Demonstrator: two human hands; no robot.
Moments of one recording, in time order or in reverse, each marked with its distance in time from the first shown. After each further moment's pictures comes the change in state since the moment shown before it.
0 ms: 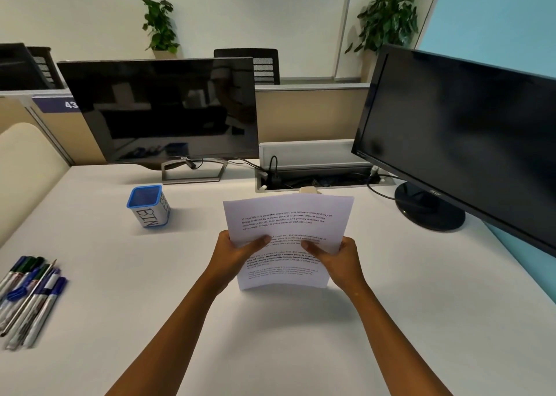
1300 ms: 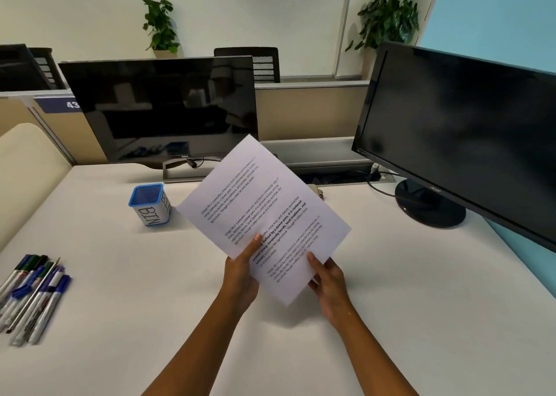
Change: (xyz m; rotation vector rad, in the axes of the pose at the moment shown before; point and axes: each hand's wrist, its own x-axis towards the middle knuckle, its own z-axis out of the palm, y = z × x) left_hand -0.016 -0.035 0.032 -0.676 0.198 -0.163; right_hand -0.033 0.046 0.020 0.518 0.007 0.325
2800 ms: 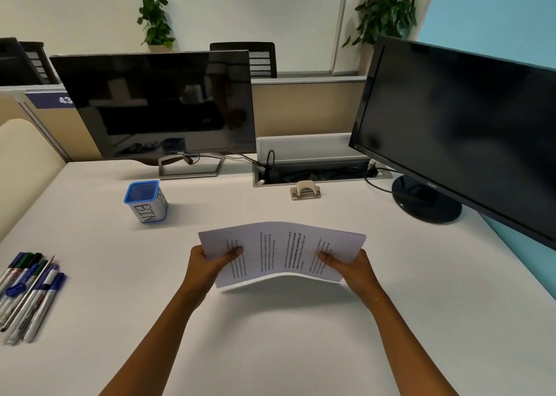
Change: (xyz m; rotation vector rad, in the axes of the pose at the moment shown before) left_hand 0.006 0.042 -0.062 0.690 -0.018 0.125; right_hand 0.007 -0.048 -0.044 -0.472 -0.034 -0.160
